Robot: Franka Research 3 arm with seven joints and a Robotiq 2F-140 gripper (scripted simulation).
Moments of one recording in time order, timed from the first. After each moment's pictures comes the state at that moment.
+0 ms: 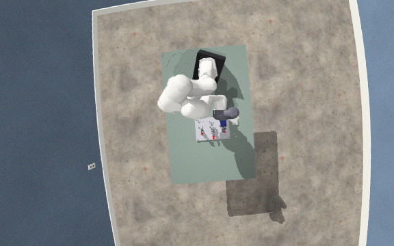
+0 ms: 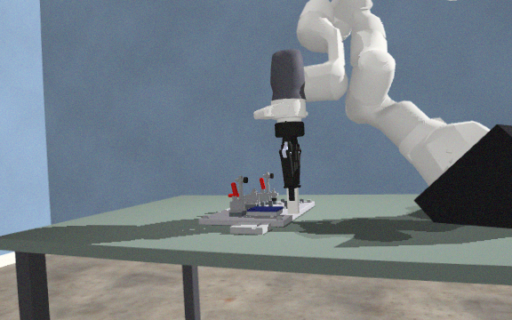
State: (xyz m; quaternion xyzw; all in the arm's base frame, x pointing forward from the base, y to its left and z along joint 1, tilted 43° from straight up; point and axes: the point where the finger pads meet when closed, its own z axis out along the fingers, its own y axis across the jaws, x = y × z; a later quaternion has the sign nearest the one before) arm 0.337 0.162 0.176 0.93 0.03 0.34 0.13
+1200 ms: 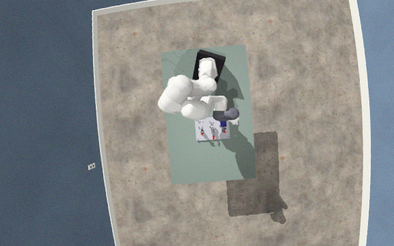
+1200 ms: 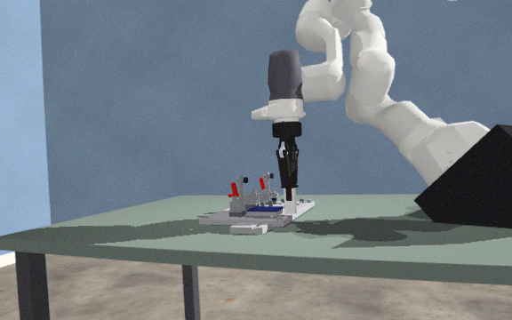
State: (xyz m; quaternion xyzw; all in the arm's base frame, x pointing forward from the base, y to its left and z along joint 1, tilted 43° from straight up) arm 0.343 0.164 0.180 0.93 0.02 0.34 0.13
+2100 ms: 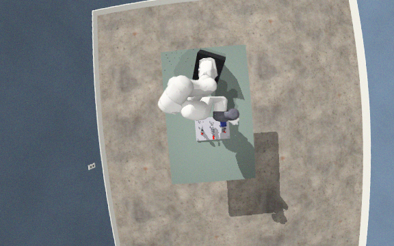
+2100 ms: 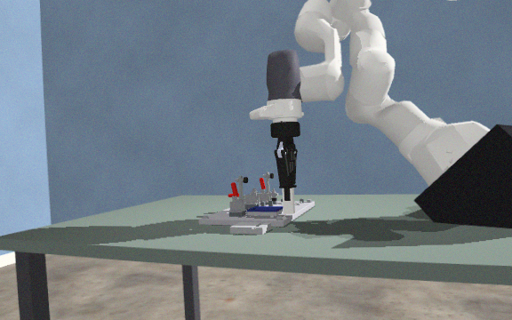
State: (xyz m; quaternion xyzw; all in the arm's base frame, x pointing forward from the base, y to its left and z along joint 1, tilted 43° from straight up) arm 0.346 0.165 0.183 0.93 0.02 0.34 0.13
